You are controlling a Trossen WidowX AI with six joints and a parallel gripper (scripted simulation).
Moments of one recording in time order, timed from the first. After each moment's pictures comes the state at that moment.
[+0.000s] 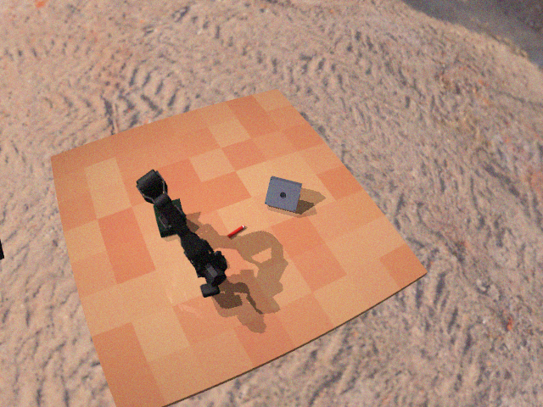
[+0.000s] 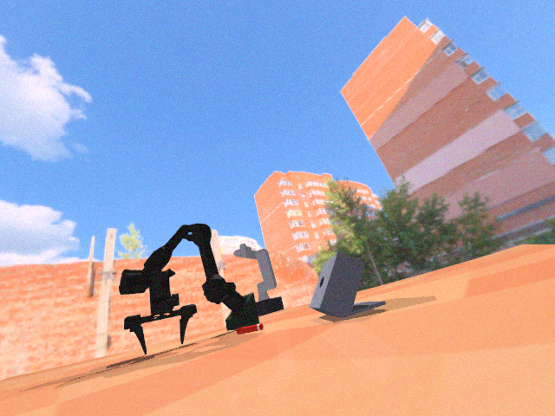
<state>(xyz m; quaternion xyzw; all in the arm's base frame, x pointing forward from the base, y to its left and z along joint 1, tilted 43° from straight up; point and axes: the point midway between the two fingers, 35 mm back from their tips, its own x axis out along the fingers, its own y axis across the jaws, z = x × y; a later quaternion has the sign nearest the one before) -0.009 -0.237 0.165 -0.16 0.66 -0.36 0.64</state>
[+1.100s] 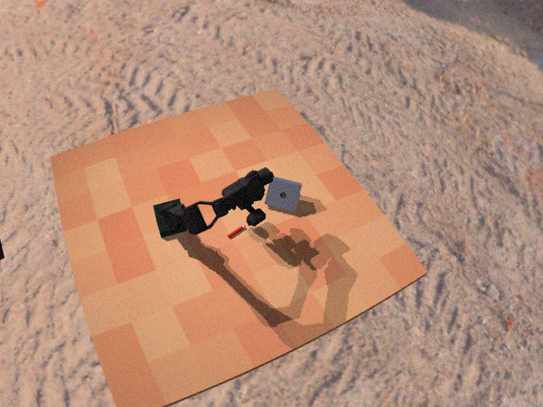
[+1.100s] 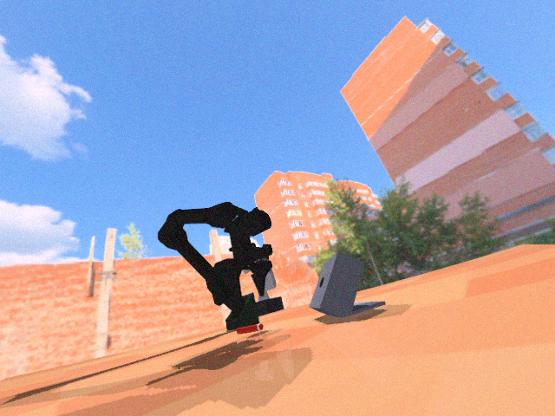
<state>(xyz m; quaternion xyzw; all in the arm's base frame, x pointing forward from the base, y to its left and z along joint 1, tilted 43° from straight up) 0.241 -0.120 0.099 -0.26 0.73 -0.22 0.59</state>
